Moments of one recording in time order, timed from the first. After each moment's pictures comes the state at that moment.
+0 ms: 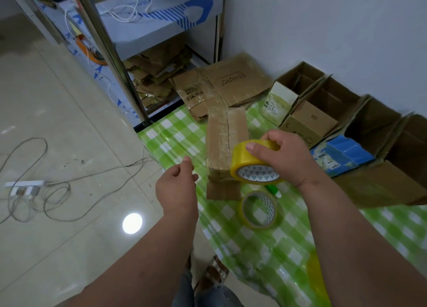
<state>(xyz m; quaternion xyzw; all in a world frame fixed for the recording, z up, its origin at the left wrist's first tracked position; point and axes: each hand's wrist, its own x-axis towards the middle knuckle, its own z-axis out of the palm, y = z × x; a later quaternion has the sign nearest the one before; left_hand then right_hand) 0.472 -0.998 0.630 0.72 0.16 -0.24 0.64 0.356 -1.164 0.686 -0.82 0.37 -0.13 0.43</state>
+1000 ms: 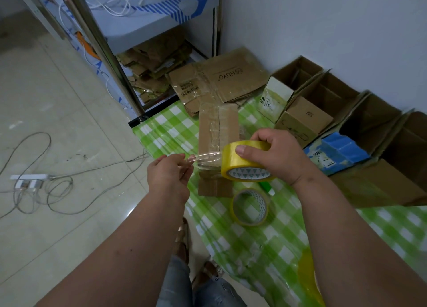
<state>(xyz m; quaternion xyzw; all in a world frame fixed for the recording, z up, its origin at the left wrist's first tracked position) 0.493 -1.021 0.634 0.55 0.30 -0.34 0.70 0.349 -1.175 0.687 -0.83 0.32 -0.11 0.45</state>
